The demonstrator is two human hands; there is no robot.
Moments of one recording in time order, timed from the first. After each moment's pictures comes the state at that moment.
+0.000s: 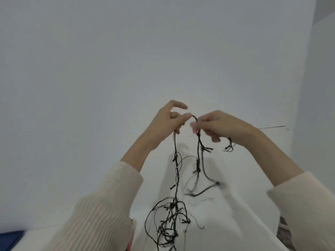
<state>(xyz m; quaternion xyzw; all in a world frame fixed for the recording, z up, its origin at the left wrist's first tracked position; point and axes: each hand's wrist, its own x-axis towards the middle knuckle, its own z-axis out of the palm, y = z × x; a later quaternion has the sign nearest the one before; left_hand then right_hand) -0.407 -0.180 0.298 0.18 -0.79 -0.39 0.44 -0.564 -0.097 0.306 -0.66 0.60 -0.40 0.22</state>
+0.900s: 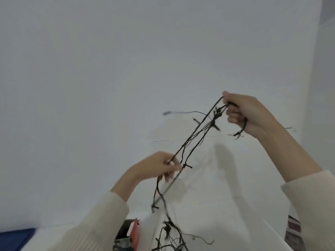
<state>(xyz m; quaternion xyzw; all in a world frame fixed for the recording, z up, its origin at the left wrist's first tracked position) -0.360 -0.193 0.228 0.29 -0.87 -0.36 0.17 -0.583 -0.091 0.325 -0.47 0.48 -0.69 0.29</state>
